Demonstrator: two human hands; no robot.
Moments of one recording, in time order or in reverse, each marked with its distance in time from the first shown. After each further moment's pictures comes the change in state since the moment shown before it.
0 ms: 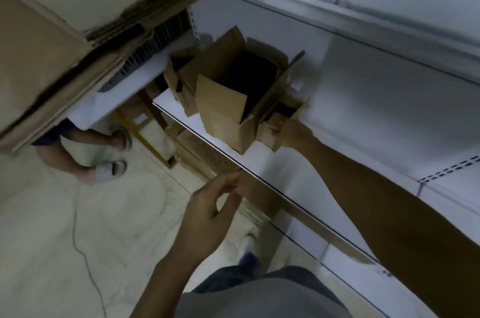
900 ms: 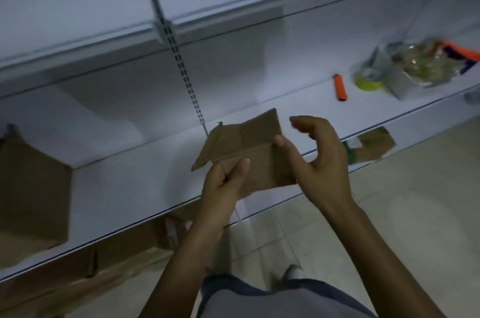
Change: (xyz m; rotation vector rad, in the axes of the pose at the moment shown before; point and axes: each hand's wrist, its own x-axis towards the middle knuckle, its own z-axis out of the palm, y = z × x) left_hand -0.121 0.184 0.246 -0.320 -0.872 -0.178; right_hand -0.506 0.176 -0.043 0.447 1.343 0.319
